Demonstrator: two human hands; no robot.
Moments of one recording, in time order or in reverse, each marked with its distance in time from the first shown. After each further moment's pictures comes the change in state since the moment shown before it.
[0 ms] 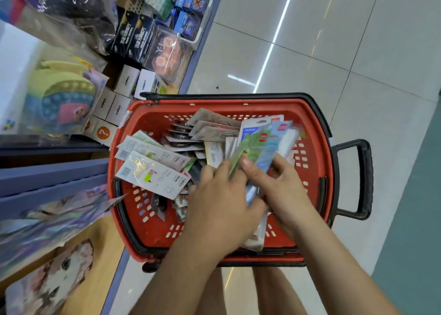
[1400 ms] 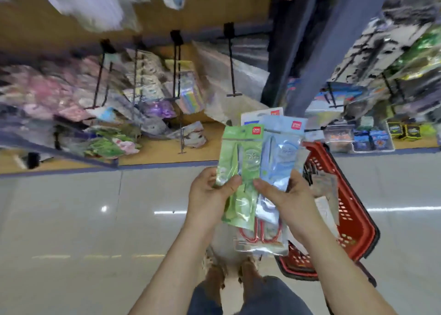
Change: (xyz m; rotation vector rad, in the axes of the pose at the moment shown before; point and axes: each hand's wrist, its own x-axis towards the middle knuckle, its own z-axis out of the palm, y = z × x) left_hand -0.386 0.034 -0.052 -1.880 1.356 -0.774; right_hand -0.298 -0.097 0.134 -0.764 -0.945 -0.193
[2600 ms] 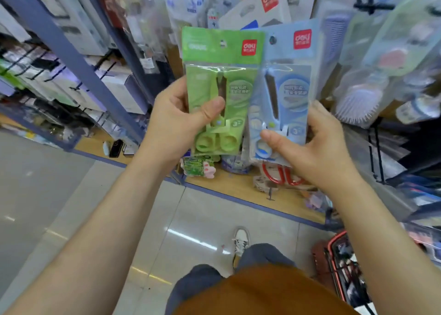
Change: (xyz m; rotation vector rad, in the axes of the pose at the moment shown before) left_hand 0.017 0.266 -0.384 -0.024 0.003 0.792; right_hand 0.000 -0.205 0.374 -0.533 -0.286 -1.006
